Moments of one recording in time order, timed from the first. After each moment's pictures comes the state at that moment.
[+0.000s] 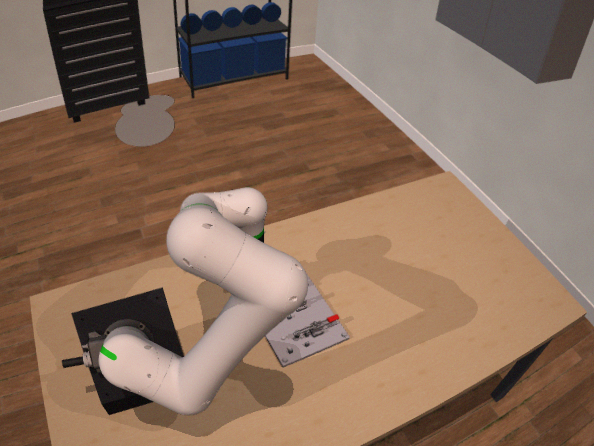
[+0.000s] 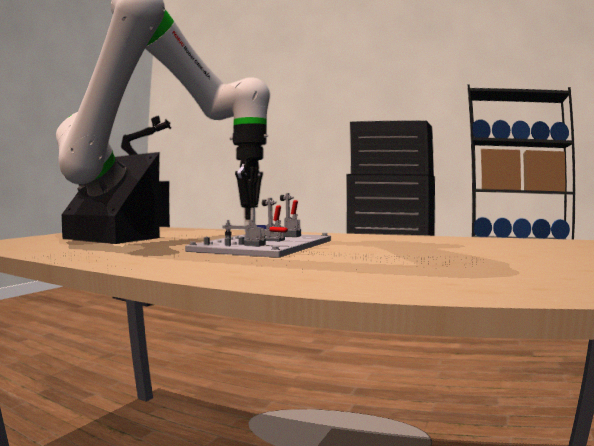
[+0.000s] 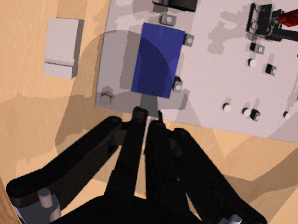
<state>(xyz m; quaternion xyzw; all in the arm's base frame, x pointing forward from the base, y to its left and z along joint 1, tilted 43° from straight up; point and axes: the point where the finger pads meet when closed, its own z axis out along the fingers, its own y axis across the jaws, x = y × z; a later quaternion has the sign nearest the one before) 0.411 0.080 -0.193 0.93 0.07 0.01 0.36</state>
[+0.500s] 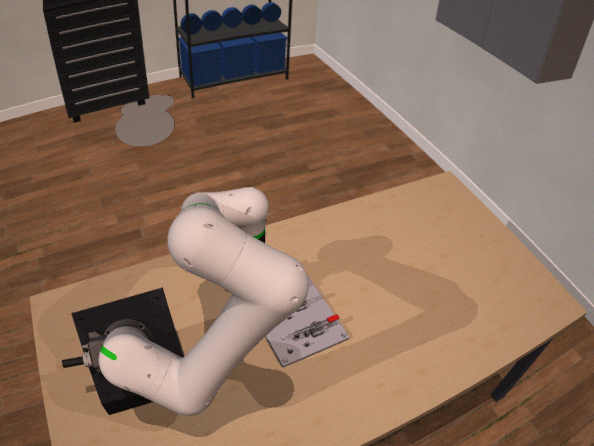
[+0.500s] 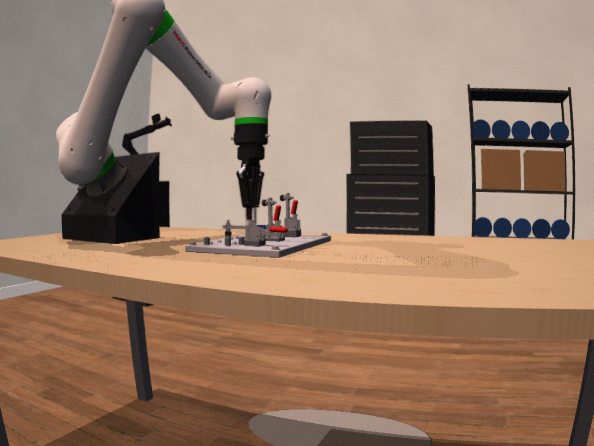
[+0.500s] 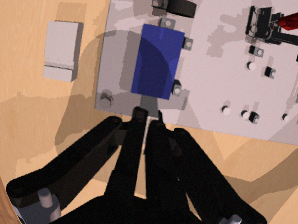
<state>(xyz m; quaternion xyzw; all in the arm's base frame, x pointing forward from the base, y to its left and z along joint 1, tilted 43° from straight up) 0.415 0.080 -0.193 0.93 0.07 0.01 0.36</state>
